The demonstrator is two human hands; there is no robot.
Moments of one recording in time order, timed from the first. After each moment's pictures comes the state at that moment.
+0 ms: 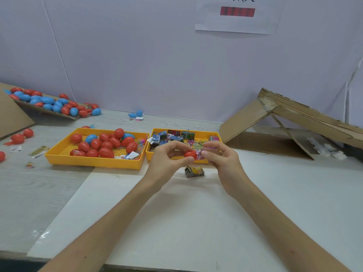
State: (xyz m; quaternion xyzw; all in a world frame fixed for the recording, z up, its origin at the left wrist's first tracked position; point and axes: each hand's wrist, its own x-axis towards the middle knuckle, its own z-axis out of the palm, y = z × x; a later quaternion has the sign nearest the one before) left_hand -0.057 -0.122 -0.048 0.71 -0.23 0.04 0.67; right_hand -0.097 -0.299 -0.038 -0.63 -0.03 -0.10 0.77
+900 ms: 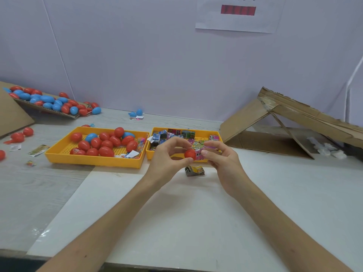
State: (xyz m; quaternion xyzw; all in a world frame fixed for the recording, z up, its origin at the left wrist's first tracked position) left_hand -0.061 -0.122 -0.045 0.73 -0.24 0.05 0.64; right_hand -0.095 -0.299 -0.040 -0.61 -0.01 -0.09 0.79
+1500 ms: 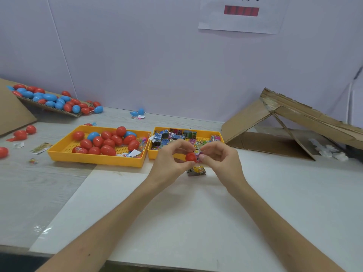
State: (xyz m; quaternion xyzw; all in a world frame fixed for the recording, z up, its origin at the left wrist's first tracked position) left_hand -0.061 -0.124 -0.050 0.76 -0.27 0.10 0.58; right_hand -0.095 -0.295 -0.044 -0.76 -0.07 -0.20 0.61
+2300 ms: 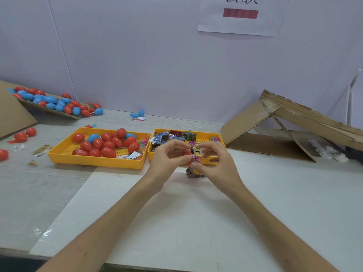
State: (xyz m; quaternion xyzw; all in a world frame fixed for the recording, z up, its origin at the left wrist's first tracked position) left_hand -0.058 -0.120 -0.045 0.67 -0.19 0.00 0.72; right_hand -0.096 -0.291 -0.048 -0.82 -0.11 -0.23 0.51
